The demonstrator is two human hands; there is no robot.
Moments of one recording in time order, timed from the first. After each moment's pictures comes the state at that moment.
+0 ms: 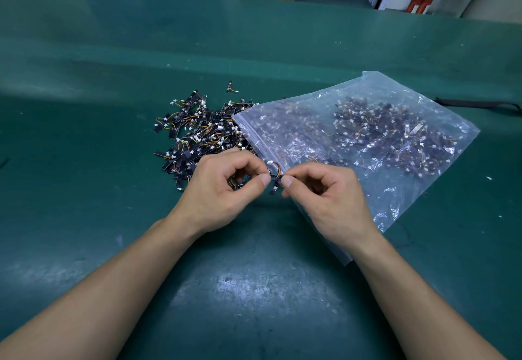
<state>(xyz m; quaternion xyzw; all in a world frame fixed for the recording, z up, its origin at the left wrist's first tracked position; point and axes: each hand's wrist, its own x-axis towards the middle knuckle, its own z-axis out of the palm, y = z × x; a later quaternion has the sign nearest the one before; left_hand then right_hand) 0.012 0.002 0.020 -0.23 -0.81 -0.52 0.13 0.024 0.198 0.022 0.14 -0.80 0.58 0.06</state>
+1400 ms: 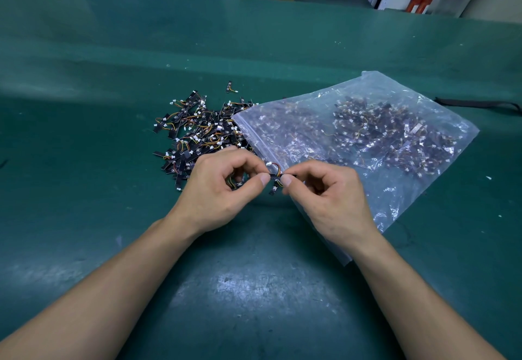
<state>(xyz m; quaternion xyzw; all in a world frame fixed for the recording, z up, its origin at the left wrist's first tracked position) 0.010 0.001 0.018 -0.23 -0.81 -0.51 0.15 0.024 0.198 0.022 0.14 -0.81 0.56 0.09</state>
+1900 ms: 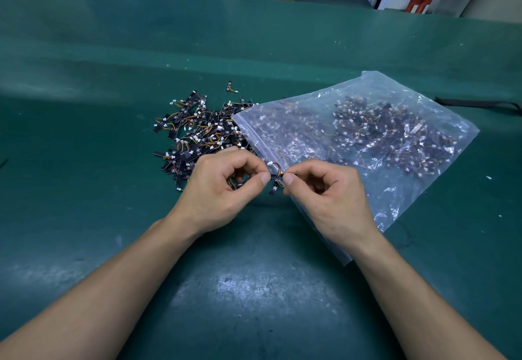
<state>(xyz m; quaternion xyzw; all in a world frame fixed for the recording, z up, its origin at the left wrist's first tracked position) 0.011 0.002 0.019 -0.23 -0.82 -0.51 0.15 0.024 0.197 0.024 0.13 -0.80 0.59 0.08</state>
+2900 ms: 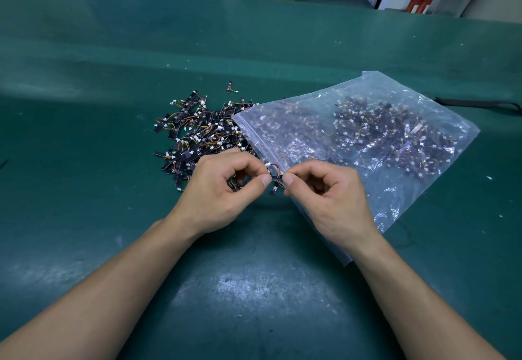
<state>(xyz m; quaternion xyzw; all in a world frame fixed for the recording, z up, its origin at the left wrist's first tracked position) 0.012 0.002 0.020 -0.24 -0.81 -0.51 0.15 0.025 0.196 0.024 0.13 -0.80 0.58 0.09</state>
